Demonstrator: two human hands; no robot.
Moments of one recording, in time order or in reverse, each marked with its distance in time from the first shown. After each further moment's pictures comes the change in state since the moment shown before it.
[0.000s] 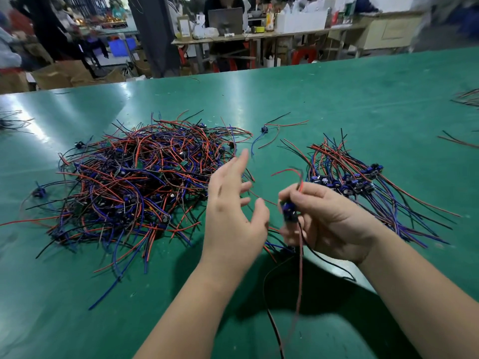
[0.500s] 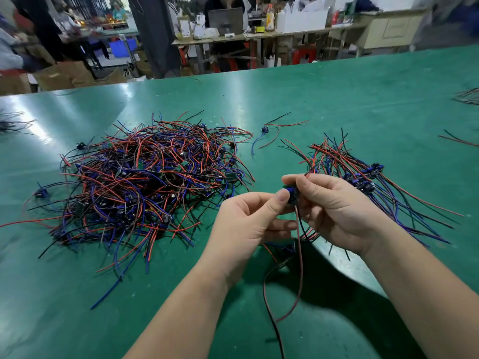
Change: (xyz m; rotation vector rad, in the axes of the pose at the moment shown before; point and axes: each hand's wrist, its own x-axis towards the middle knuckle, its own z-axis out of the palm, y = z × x) left_hand 0.001 0.016 0.003 -0.680 -0.334 -0.573; right_hand 0.007 -0.007 -0.005 0.020 0.260 -0.120
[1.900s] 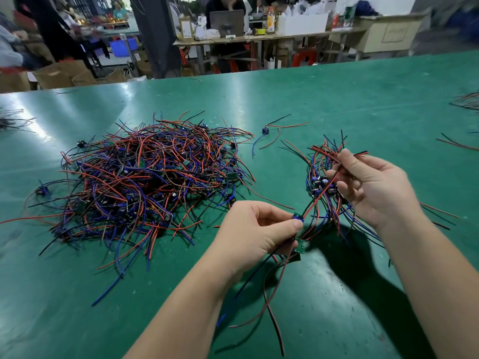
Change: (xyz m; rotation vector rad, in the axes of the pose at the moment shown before) left_hand -0.003 -0.003 0.000 0.178 -0.044 -0.094; right_hand 0.011 -0.024 -0.040 -0.039 0.477 -0.296
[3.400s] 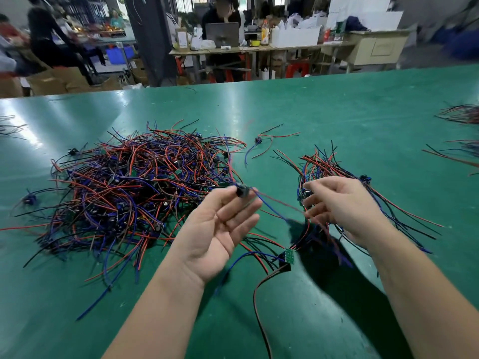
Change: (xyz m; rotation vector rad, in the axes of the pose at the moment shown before) left_hand 0.010 0.016 -0.027 -0.686 0.100 -0.125; right_hand 0.007 0.019 -0.005 -0.523 -0.175 0.043
